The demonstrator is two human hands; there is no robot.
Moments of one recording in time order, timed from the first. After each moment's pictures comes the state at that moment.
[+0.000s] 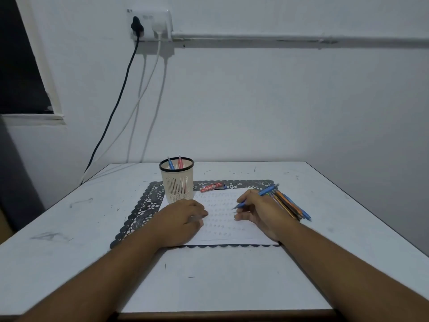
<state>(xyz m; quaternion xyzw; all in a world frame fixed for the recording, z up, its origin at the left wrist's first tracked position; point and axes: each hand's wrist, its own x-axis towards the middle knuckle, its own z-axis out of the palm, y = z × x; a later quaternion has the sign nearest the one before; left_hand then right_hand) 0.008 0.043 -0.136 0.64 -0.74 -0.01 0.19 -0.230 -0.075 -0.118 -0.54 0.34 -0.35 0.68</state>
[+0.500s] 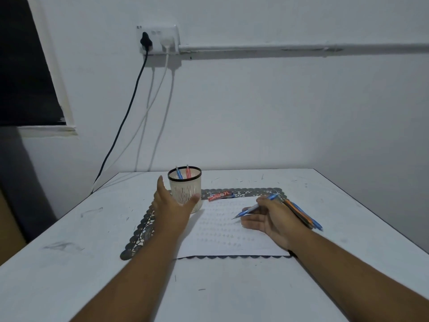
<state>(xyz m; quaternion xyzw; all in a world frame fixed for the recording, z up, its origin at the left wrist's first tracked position) 0.019 0.005 -0.138 0.74 -0.36 -0.01 0.57 -0.231 -0.082 -0.119 -0.47 0.32 -0.38 0.73</state>
